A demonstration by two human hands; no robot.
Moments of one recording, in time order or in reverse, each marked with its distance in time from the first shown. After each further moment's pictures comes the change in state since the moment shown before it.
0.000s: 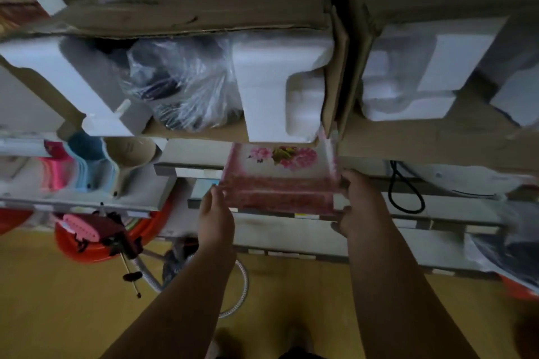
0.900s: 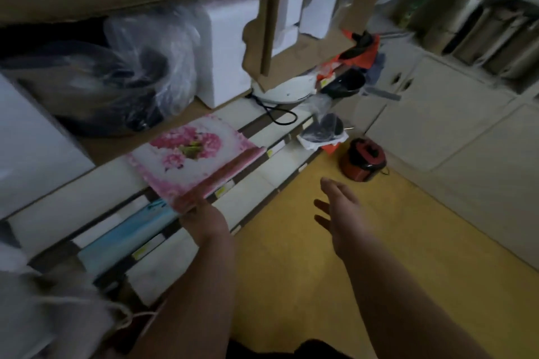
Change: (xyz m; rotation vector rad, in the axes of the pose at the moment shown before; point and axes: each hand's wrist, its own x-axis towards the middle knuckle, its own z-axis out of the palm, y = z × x) left_hand 0.122 -0.090 0.001 0.185 -0.480 -0.087; right_hand -0.164 0.203 0.038 0.246 0.707 -0.389
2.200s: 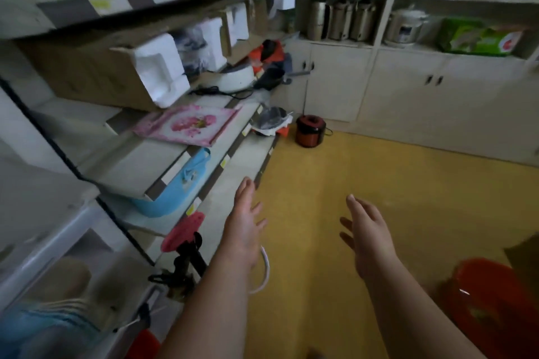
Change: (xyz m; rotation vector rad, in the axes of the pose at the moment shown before) left_hand -0.252 0.065 -0.449 0.226 -1.137 0.069; right_hand -0.496 0.248 0.008 0.359 0.464 -0.107
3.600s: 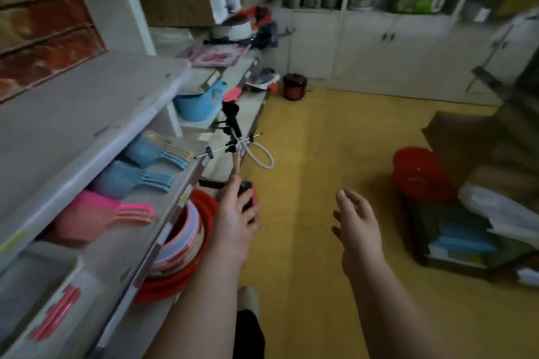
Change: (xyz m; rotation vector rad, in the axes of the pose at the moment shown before) left_hand -0.643 -0.086 -0.276 -0.040 0.013 -0.133; right_hand -0.657 0.249 -0.169 0.095 0.131 -0.071
